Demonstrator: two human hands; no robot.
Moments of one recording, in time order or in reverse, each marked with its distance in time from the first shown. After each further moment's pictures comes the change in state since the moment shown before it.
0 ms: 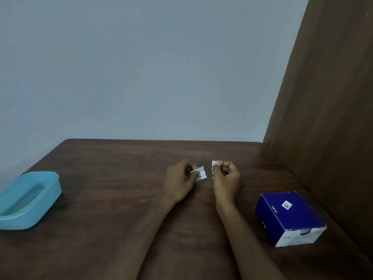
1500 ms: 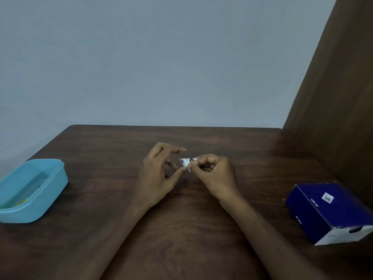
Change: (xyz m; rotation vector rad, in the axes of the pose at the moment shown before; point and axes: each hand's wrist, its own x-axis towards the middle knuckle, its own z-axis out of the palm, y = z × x) left_hand -0.033 -0.054 -0.074 0.002 0.187 0.284; right_hand -0.036 -0.002 0.036 -0.059 -0.582 -0.161
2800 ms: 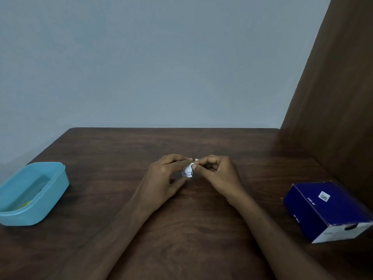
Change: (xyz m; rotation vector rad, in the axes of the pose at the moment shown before) left_hand -0.002 -0.007 0.007 0.038 -0.182 0.119; right_hand 0.008 0.002 -0.018 -0.060 -0.092 -0.003
